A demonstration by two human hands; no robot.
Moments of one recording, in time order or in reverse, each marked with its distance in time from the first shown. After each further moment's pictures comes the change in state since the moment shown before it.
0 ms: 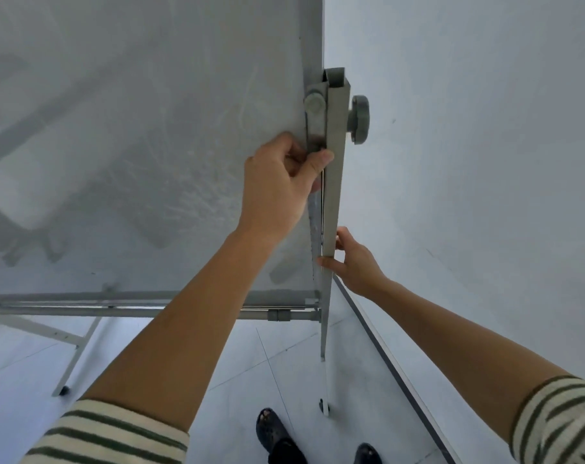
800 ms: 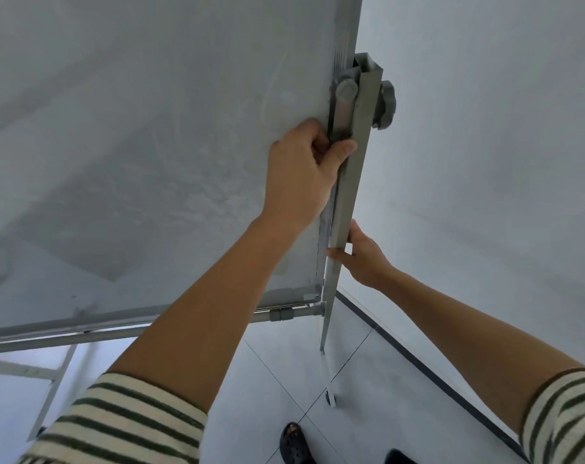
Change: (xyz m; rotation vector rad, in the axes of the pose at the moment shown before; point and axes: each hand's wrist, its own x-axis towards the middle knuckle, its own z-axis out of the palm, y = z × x) left_hand -0.298 0.132 0.034 -0.153 -0.318 0.140; right_hand -0.372 0.030 -0.012 0.001 0.257 0.274
